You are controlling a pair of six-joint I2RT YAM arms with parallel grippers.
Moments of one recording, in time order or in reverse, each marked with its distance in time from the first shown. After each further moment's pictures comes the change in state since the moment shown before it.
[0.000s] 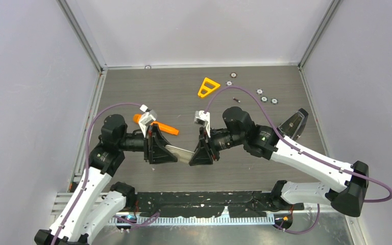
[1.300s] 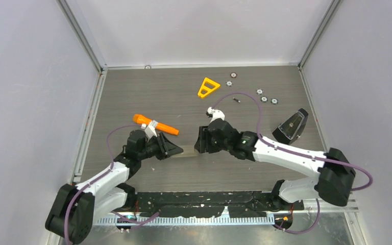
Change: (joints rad) left arm -0.034 0.264 -0.467 0.513 -0.649 -0.551; right arm 0.009 0.114 -0.151 0.005 0.821 0.449
